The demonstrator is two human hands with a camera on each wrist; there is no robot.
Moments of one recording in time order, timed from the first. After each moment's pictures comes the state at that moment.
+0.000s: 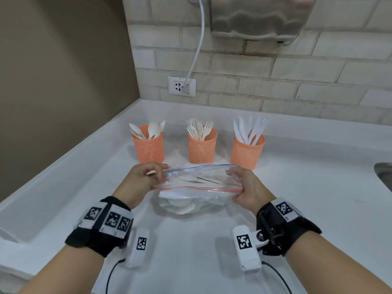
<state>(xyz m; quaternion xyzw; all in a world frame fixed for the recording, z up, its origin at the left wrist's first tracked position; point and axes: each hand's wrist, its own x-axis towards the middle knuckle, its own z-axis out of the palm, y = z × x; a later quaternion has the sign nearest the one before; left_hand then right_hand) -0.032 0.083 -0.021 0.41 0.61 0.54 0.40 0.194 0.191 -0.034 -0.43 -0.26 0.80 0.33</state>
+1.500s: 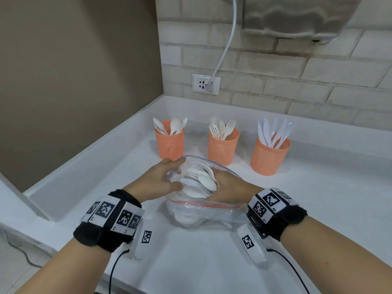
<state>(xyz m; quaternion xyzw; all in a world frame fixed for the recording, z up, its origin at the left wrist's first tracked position) -0.038 0.065 -0.006 0.57 0.71 0.30 0.30 0.138 0.183 -0.032 -0.27 -0.91 0.33 0.04</state>
